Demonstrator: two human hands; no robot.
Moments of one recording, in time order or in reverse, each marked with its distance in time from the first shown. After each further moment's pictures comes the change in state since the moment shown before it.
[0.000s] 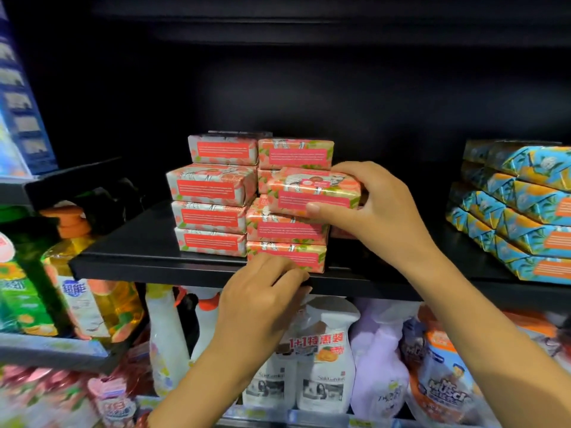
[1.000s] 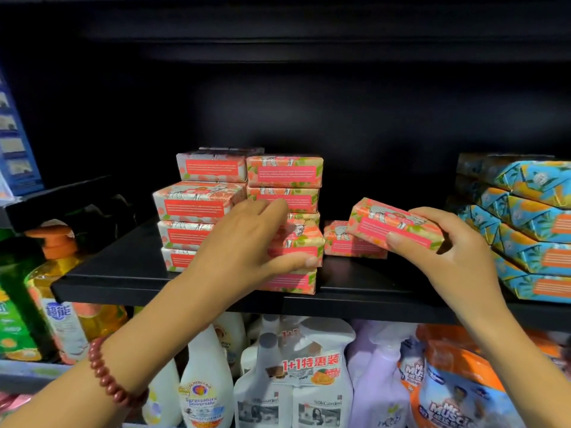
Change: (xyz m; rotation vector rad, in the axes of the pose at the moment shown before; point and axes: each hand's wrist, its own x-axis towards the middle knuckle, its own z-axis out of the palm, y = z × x) left_hand 0.086 -0.026 -0.033 -0.001 -0.370 -0.048; right_hand -0.037 0.073 -0.045 -0.048 0.247 0.147
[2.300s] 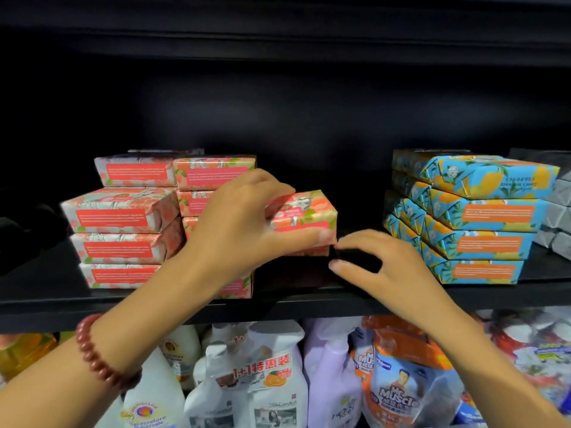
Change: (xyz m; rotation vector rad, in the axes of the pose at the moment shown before) left_hand 0.051 0.059 0.001 -0.343 0.167 0.068; right_hand -0.004 0.013 -0.022 -0.200 -0.306 -0.142
